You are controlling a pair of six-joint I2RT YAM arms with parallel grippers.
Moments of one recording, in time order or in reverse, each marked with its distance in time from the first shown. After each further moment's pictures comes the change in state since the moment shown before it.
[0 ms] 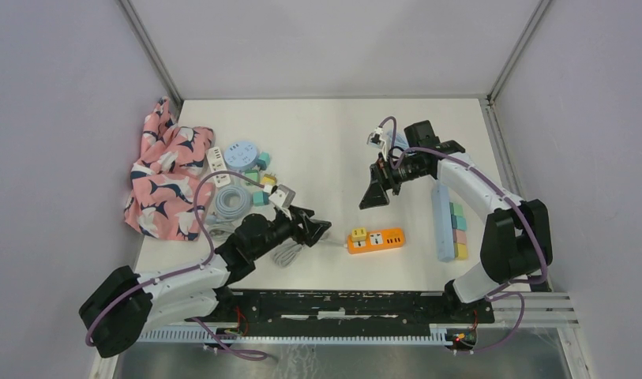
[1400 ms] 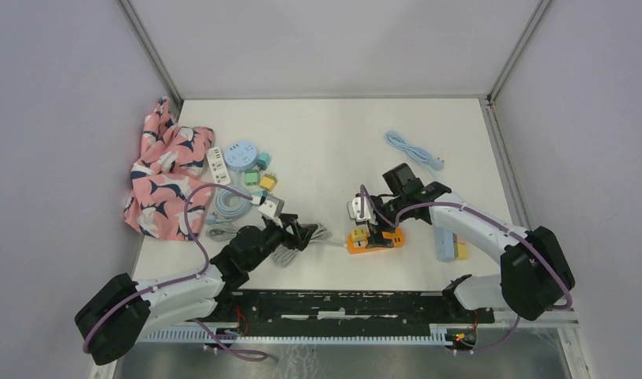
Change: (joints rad) left arm -0.001 -0.080 -0.156 0.037 -0.192 0.059; right arm 0.254 -0.225 -0.348 0.125 0.261 -0.780
